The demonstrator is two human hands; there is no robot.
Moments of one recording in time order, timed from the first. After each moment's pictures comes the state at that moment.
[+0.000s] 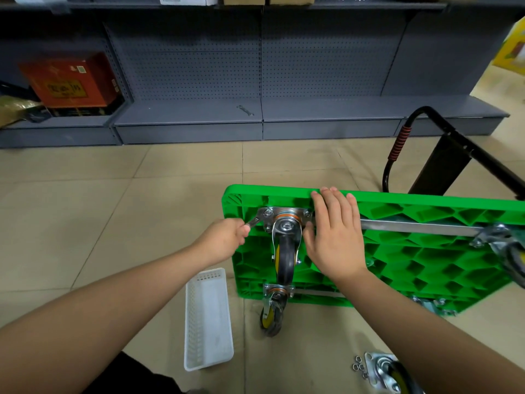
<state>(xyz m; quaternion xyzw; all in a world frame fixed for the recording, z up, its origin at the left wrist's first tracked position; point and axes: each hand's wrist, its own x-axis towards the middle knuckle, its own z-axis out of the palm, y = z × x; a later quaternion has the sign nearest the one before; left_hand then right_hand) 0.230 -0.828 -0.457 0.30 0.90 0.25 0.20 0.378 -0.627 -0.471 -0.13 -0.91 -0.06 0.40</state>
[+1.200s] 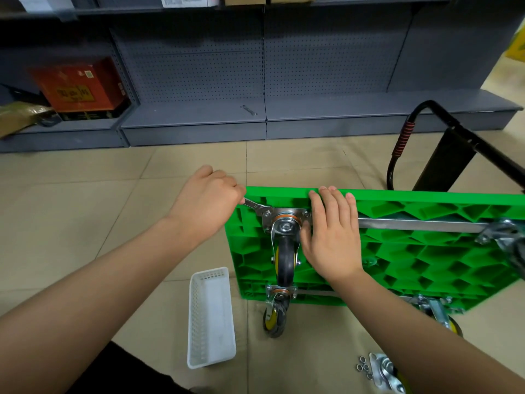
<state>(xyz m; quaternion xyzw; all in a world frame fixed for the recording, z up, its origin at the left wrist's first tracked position) 0.235 -0.834 -0.368 0.49 0.83 -0.08 -0.25 0.377 -0.632 -0.475 -0.14 -0.89 -0.04 0.42</state>
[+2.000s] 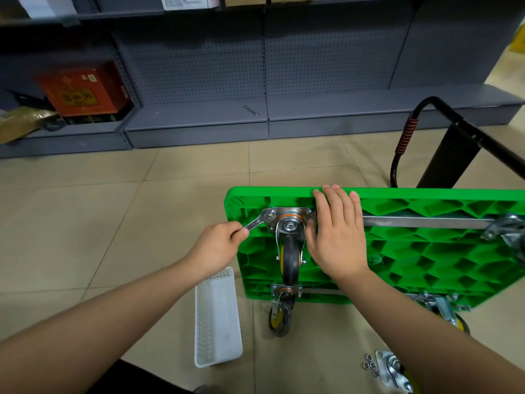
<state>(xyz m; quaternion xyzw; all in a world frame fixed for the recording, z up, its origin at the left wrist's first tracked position) 0.253 -0.850 -0.452 0.30 0.91 0.27 0.09 0.378 -0.633 -0.474 -0.14 -0.89 -0.03 0.42</state>
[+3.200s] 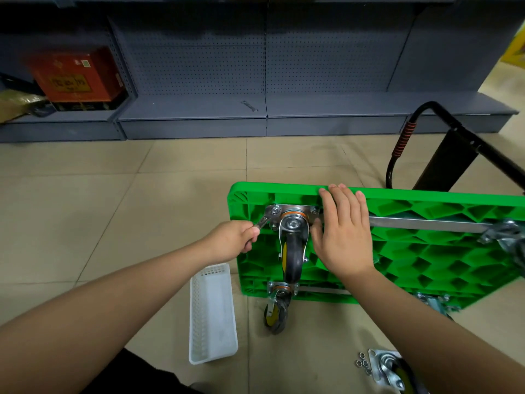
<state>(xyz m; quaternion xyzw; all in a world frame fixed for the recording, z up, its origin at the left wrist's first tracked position) 0.229 -0.833 -0.472 0.33 0.86 0.30 0.25 0.378 -0.628 -0.475 -0.13 -0.90 -0.06 0.42</state>
